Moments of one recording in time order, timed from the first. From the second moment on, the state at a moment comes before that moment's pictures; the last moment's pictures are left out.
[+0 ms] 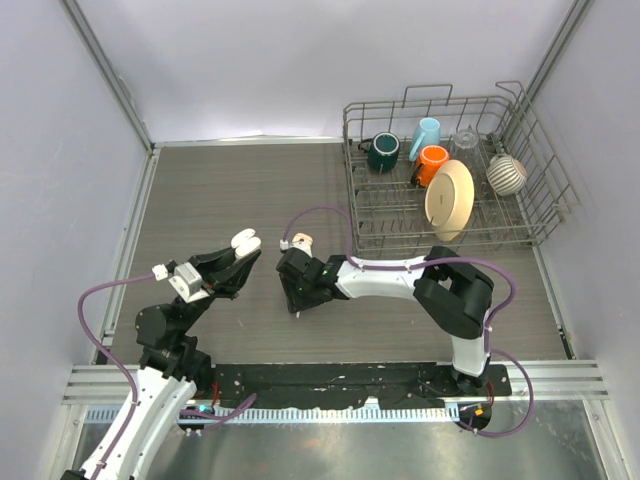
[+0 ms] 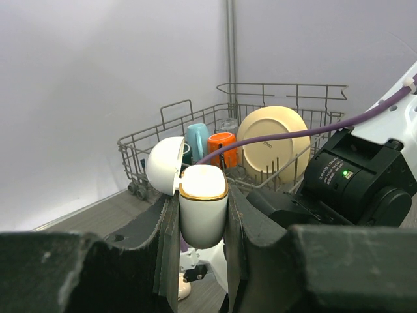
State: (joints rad) left arm -0.33 0.27 0.22 0.56 0.45 -0.16; right arm 1.10 1.90 1.22 -0.35 0.08 0.69
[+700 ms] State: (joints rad) left arm -0.33 0.27 0.22 0.57 0.44 -0.16; right arm 1.11 1.94 1.30 -0.42 0.12 0.68
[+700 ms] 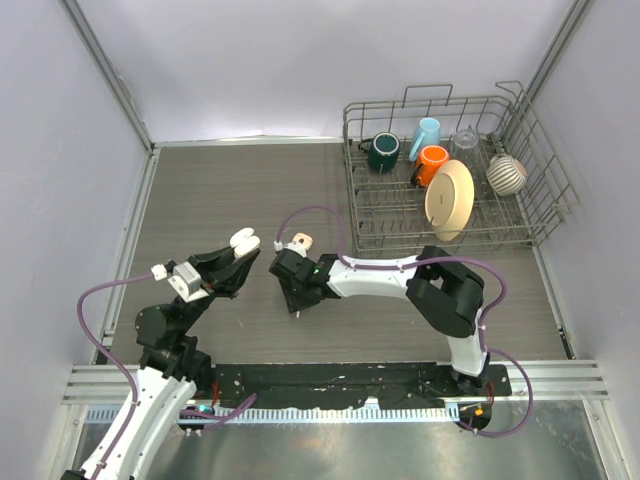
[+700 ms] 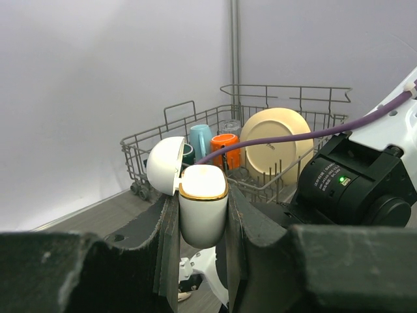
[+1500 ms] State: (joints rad) left arm -0.33 0.24 0.22 0.56 0.41 -0.16; right arm 1.13 1.97 1.34 -0.49 0.17 0.67
